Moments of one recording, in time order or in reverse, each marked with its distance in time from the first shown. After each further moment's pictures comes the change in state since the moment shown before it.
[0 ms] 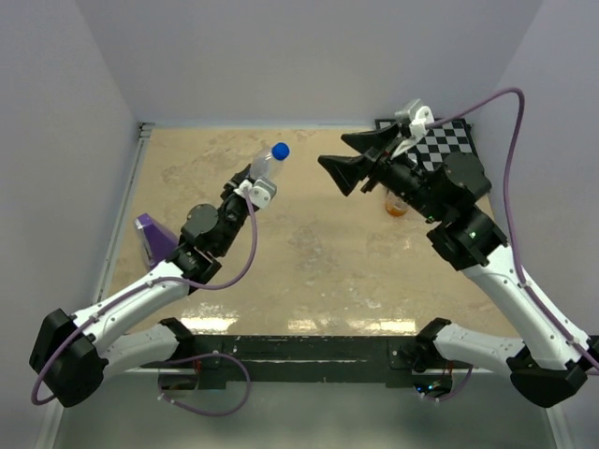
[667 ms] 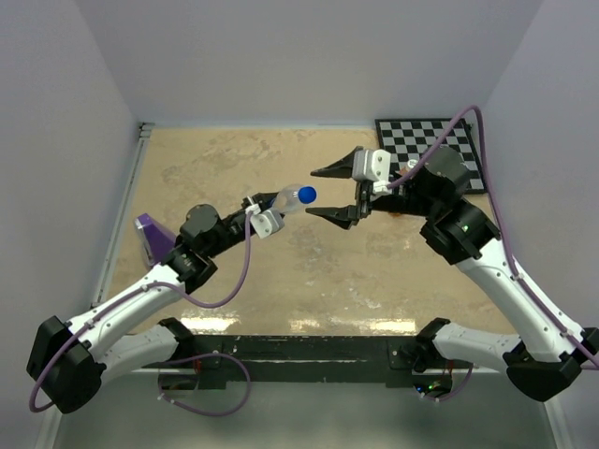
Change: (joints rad) left arm 0.023 -0.045 -0.012 -0.111 0.579 -0.033; right arm -0.006 0.027 0.020 -0.164 -0.543 -0.531
